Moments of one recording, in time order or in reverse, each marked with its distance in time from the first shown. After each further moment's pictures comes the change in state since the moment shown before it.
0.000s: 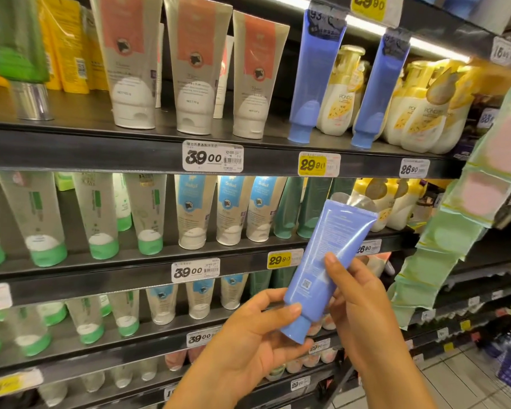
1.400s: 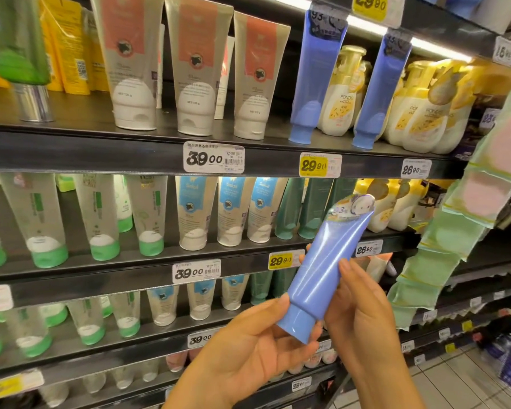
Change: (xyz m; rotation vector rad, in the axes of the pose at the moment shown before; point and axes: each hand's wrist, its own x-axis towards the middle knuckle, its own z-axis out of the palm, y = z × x) left_hand -0.005 0.003 -0.005 -0.288 -0.180 -0.089; right_hand -0.002 0.013 -0.003 0.301 -0.023 -0.017
